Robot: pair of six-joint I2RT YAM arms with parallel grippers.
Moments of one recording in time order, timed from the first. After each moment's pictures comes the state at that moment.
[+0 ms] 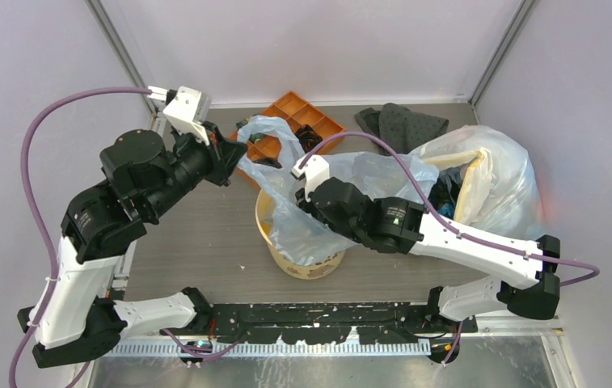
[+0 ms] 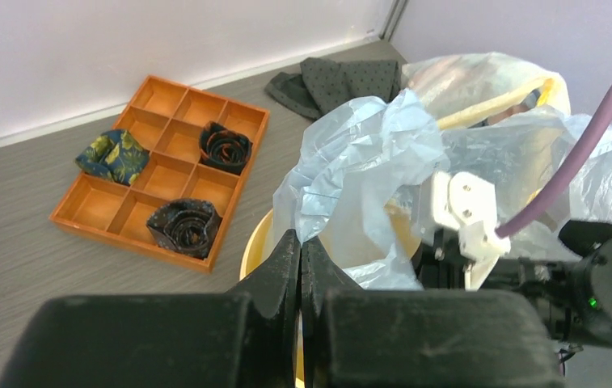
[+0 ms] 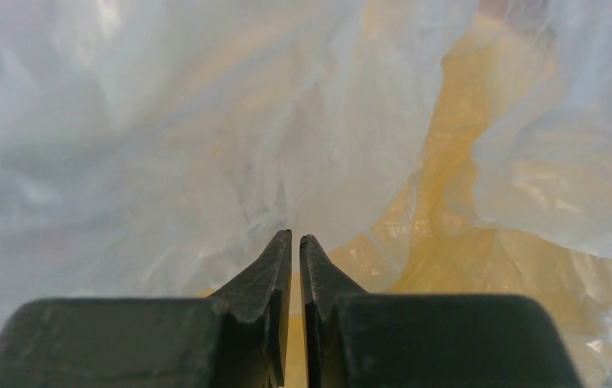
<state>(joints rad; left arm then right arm) -0.86 1.05 1.81 -0.91 -0.27 -0.23 1.20 1.31 1.37 -0.62 0.36 0.35</state>
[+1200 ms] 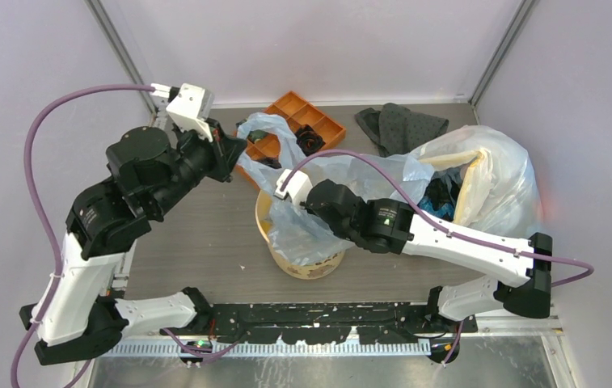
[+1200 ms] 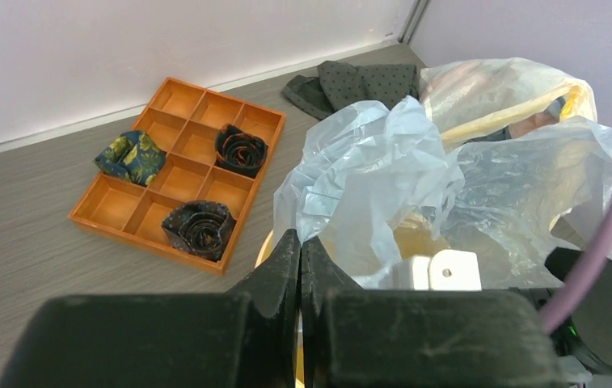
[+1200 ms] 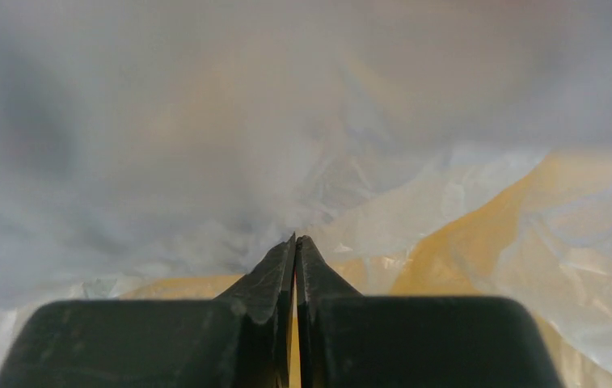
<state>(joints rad) -0.86 1.09 1.83 -0.90 -0.31 -0.21 1.20 1.33 1.33 -0.56 0.22 0.01</state>
